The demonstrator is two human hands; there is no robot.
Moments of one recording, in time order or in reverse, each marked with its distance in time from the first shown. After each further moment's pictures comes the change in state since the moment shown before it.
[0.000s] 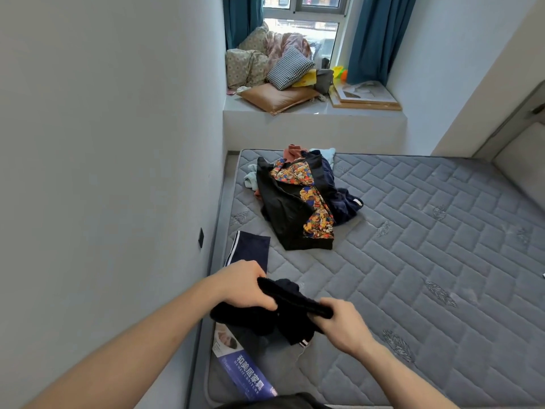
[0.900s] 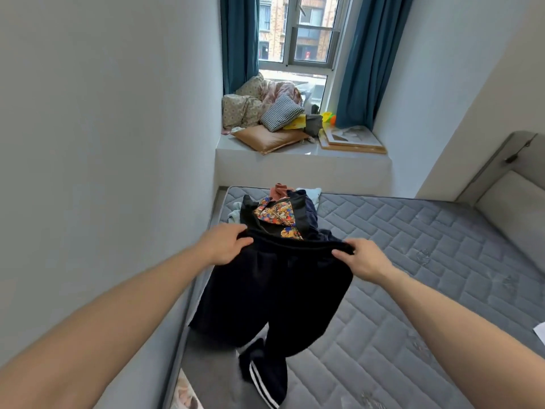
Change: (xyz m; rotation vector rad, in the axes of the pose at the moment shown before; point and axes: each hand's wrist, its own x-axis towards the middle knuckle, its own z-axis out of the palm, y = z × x) left_hand 0.105 0.063 -0.118 0.132 0.387 -0.040; right_hand 0.131 0.005 -0.238 -0.155 0.155 -0.094
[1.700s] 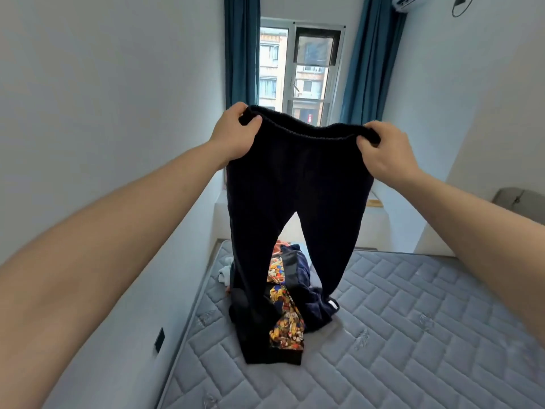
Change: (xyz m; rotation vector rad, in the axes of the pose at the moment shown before) left_hand 0.092 0.191 -0.269 -0.632 0.697 0.128; right_hand 0.084 -0.080 -0.295 0.174 0.707 -0.427
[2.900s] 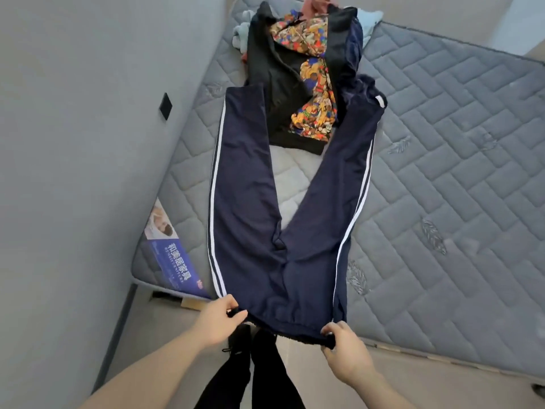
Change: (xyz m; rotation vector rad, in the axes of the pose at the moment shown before) left_hand -0.720 -0.391 0.196 0.240 -0.789 -1.069; right_hand -0.747 0.232 0.159 -0.294 -1.454 0.668
